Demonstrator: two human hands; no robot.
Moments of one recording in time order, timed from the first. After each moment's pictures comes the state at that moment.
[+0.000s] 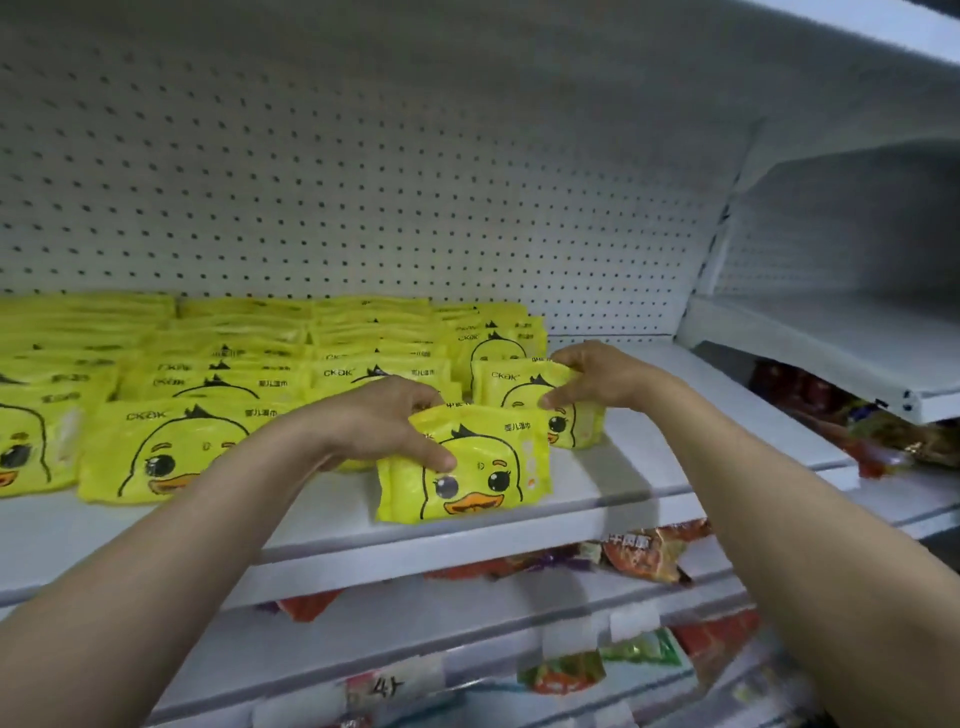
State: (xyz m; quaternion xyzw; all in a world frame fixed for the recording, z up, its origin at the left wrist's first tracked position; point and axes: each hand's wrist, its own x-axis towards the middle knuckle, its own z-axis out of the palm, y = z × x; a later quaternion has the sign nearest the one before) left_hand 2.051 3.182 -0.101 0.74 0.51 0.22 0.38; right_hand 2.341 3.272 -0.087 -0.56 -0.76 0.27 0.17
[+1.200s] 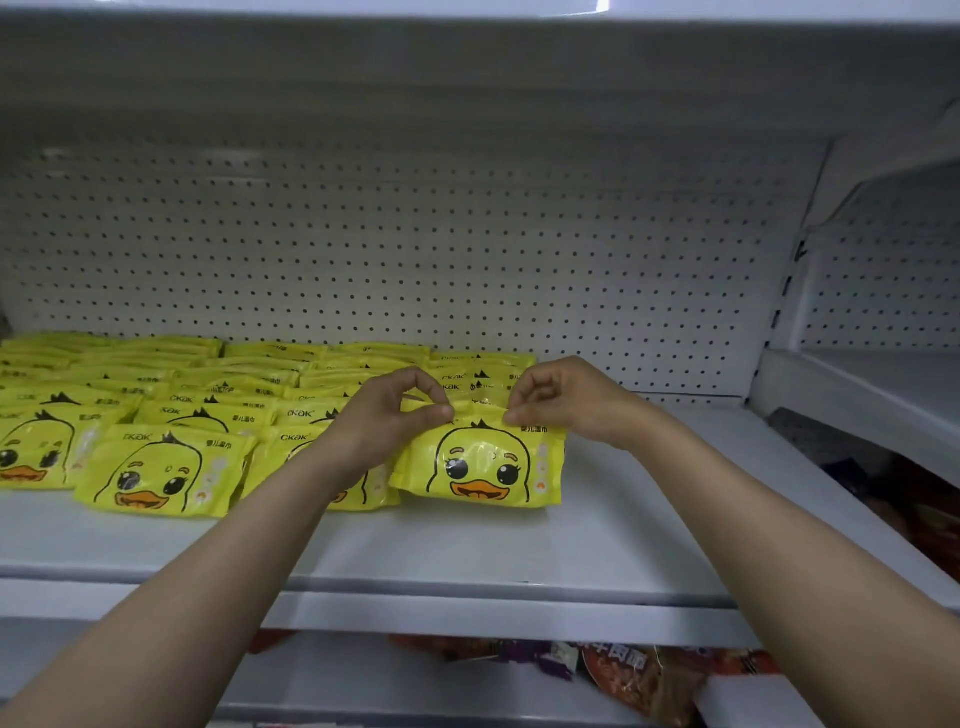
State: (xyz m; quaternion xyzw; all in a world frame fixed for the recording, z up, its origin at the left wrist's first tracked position) left_hand 2.147 3.218 -0.096 0.62 0.56 0.49 0.24; right_hand 2.376 3.324 -0.077 -0.28 -0.83 0.41 0.26
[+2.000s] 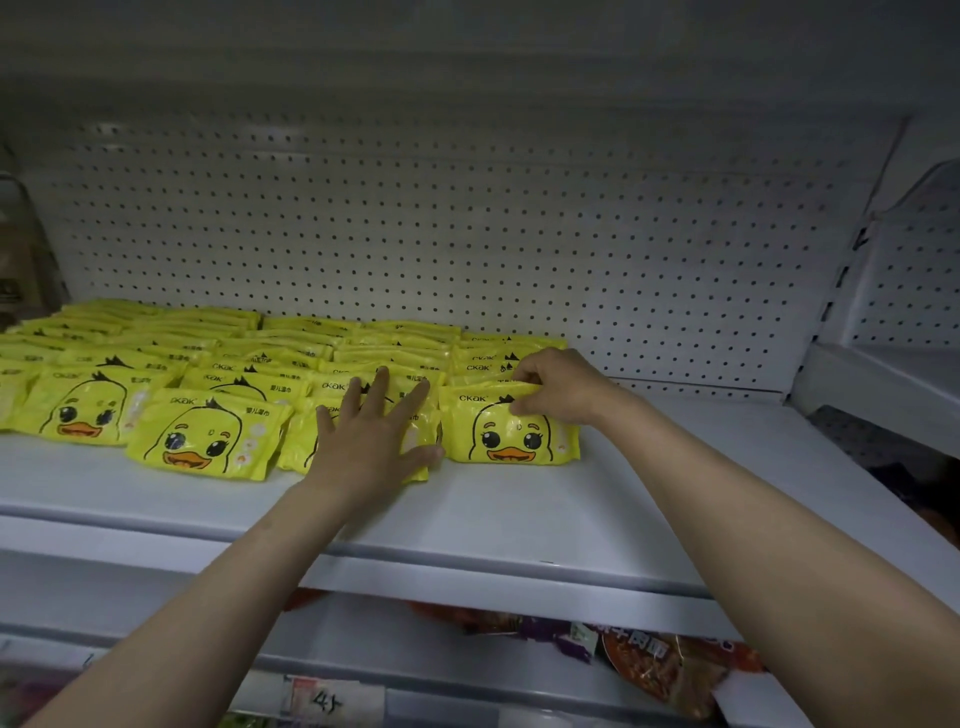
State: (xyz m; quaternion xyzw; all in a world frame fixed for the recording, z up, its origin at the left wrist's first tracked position) left_hand 2.118 3.199 -0.147 0.61 0.78 0.14 -0.07; right_hand 2.324 3.337 -0.084 -0.42 -0.89 0.13 0.16
